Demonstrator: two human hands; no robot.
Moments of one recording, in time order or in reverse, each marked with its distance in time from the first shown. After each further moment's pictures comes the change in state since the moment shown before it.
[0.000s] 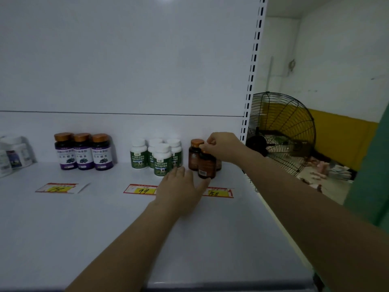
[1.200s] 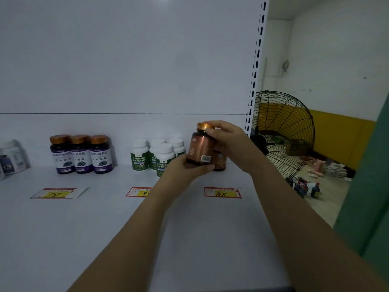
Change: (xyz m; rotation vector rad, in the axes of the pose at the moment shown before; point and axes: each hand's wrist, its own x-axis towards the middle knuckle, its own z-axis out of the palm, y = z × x) left_hand 0.009 -0.016 -0.024 -1.077 0.057 0.005; right_hand -0.016 -0.001 0.006 1.097 0.004 -0.097
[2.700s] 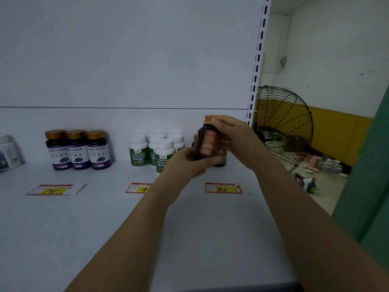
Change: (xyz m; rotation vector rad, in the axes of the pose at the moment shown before) left_hand 0.001 0.006 0.003 -0.235 -0.076 -0.084; right_hand -0.005 -0.003 0.000 0.012 0.058 -0.023
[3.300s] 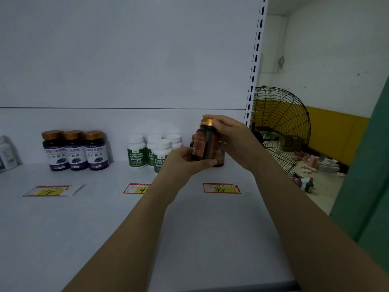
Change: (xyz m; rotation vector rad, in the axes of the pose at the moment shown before) left_hand -0.003 0.001 0.000 0.051 0.051 0.065; right_hand -0.001 0.004 -0.003 0.098 -0.074 -0.001
